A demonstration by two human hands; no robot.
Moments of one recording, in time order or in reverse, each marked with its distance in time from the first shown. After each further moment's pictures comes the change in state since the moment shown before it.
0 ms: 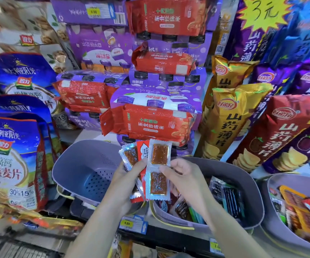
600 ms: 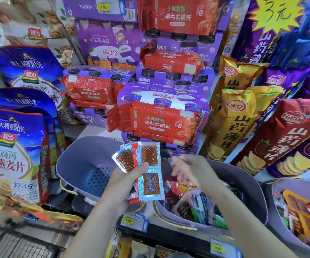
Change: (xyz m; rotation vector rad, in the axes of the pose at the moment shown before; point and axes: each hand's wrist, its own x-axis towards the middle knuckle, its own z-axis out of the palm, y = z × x) left_hand -0.006 0.001 -0.018 0.106 0.009 0.020; right_hand 0.040 0.013 -0.027 -0.305 -0.152 0.075
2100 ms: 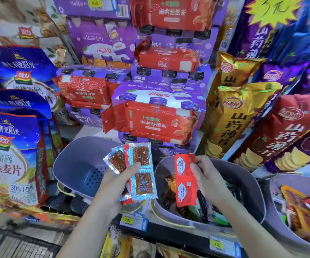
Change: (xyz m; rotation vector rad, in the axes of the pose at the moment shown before) left_hand 0.006 -0.002 -0.013 -0.012 0.057 -0.077; right_hand -0.016 0.055 -0.006 0.026 0.230 -0.031
